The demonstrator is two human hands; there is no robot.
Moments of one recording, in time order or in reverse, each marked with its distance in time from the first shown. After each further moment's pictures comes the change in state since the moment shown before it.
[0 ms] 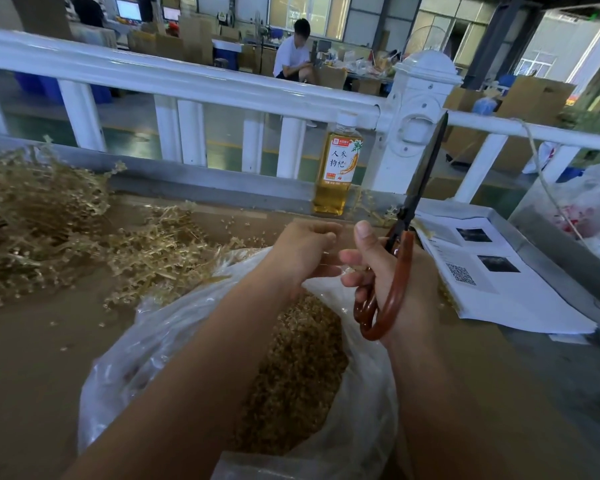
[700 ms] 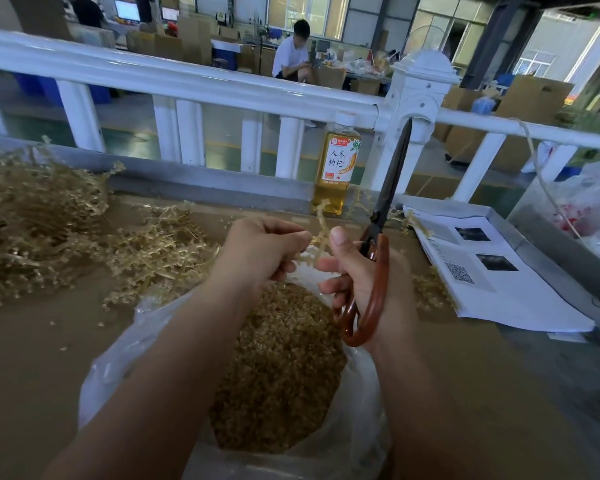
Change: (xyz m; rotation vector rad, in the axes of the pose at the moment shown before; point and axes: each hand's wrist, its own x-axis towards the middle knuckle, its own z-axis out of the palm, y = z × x) left_hand -0.021 -0.001 -0.033 0.051 0.215 0.096; right_hand -0.008 0.004 0.014 0.027 -0.081 0.047
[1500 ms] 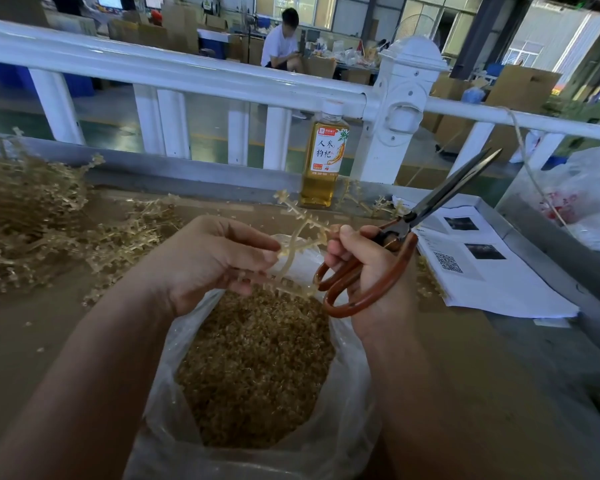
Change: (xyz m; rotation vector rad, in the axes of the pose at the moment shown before) left_hand -0.016 0.008 -0.040 0.071 -0.317 -0.068; right_hand 0.011 0.009 -0.009 0.460 0.077 -0.027
